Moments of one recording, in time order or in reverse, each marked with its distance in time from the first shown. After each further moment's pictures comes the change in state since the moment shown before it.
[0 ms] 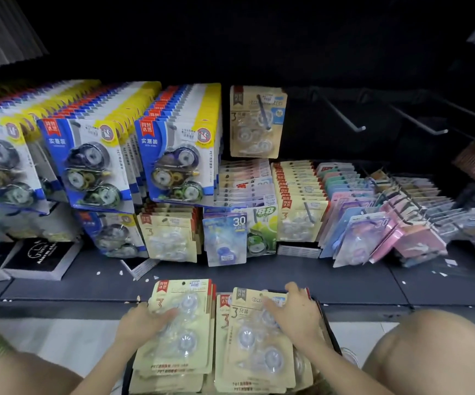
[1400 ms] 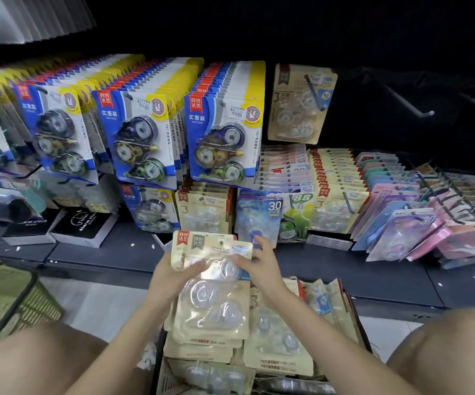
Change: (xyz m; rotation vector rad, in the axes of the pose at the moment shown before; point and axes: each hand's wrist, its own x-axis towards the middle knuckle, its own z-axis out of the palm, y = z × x) left_hand -0.056 0.032 -0.046 -0.930 0.075 0.207; right_hand 0.004 -0.117 0.032 0.964 -0.286 -0.150
